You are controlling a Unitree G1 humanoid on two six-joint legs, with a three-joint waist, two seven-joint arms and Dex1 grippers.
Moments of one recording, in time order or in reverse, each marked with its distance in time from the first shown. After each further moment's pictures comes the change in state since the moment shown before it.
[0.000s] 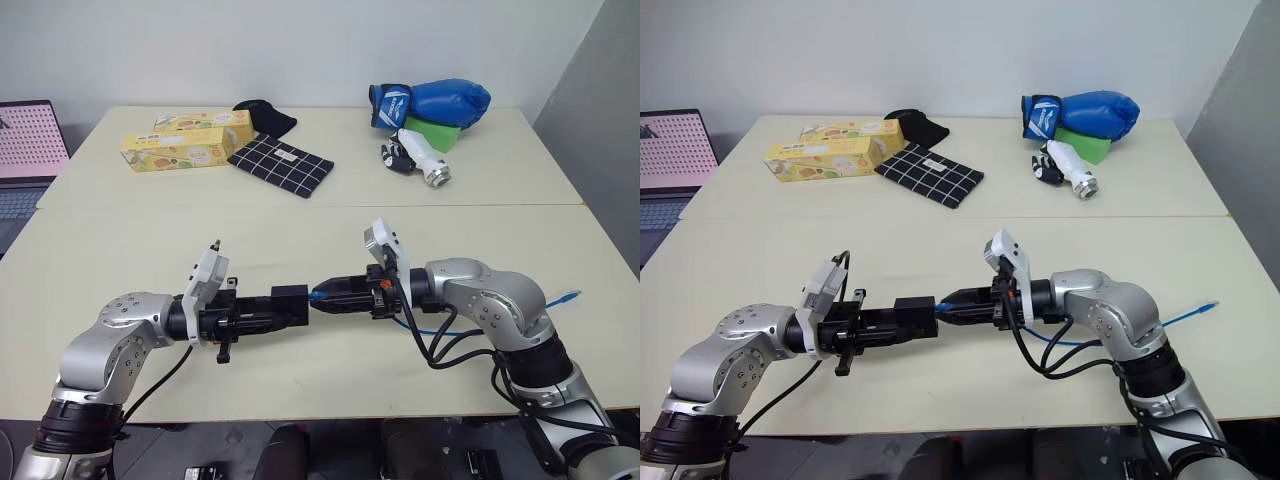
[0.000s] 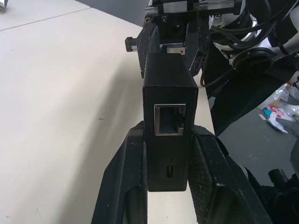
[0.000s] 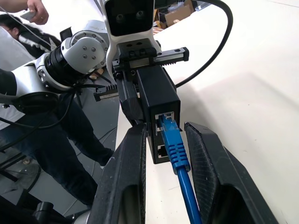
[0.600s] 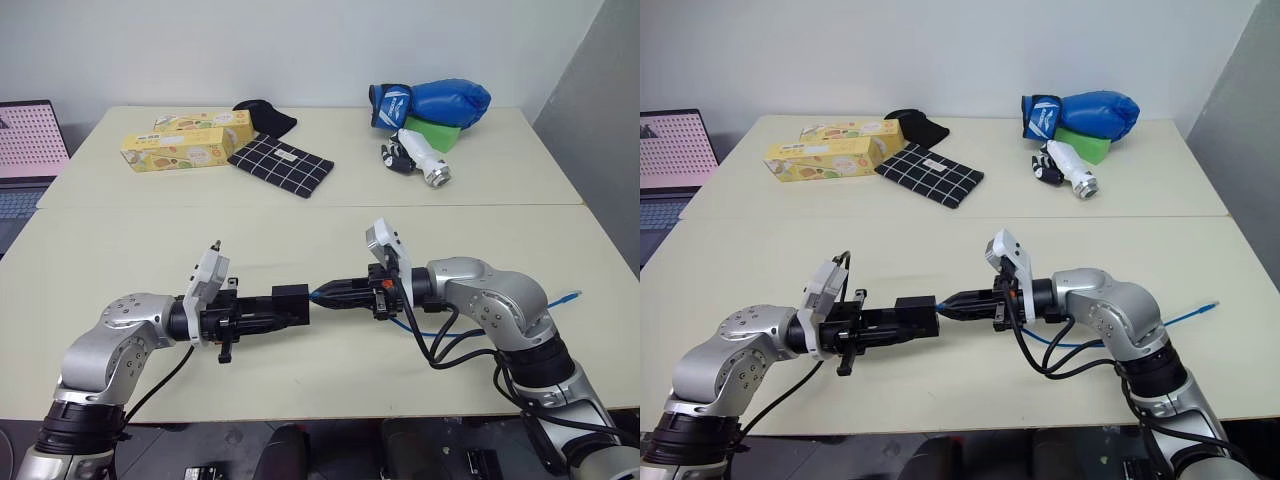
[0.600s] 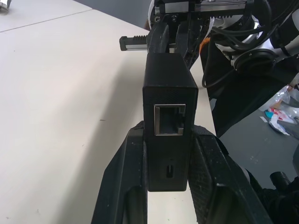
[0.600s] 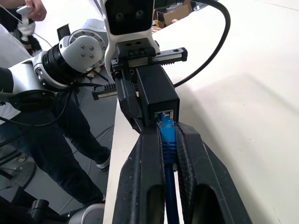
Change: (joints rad) left arm 0.001 -0.012 0.000 -0.001 0.000 0.001 0.016; right arm 0.000 -0.012 0.004 -0.001 -0.022 -0.023 0.012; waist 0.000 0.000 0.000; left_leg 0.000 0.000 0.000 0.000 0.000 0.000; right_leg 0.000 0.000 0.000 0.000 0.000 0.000
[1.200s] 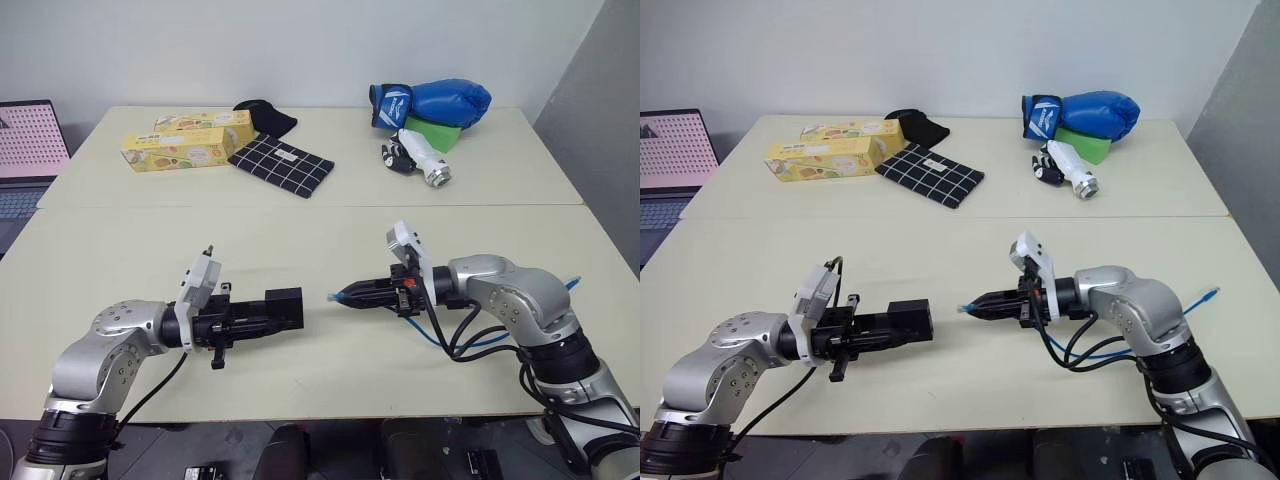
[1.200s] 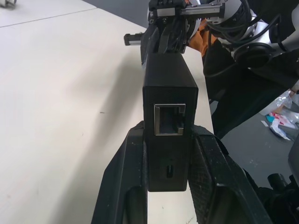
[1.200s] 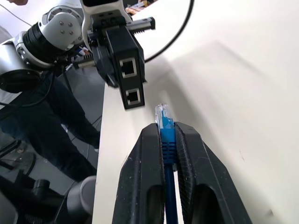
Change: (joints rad) left arm 0.064 0.018 0.041 -0.009 -0.017 -0.003 -0.014; right arm 0.015 -0.156 -0.038 0.053 0.003 0.023 0.112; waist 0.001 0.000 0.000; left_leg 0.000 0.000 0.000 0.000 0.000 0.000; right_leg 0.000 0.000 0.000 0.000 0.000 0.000
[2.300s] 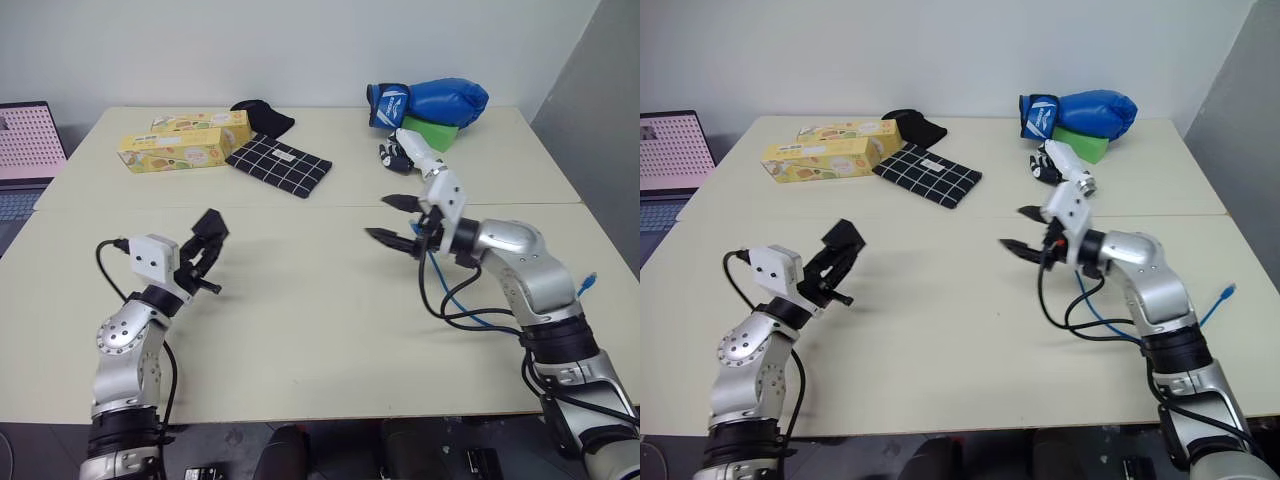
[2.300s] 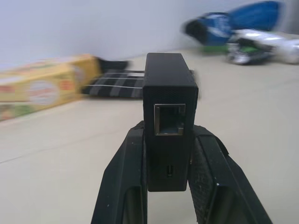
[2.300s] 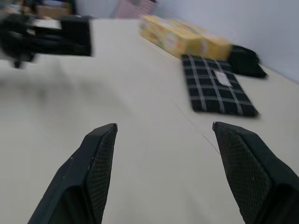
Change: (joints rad) left arm -0.092 -0.335 0.214 0.418 0.444 -0.678 0.850; right arm -0.089 0.106 -0.027 0.125 -0.357 -0.527 -0.171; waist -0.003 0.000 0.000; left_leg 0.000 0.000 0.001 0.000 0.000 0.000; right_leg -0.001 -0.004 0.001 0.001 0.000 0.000
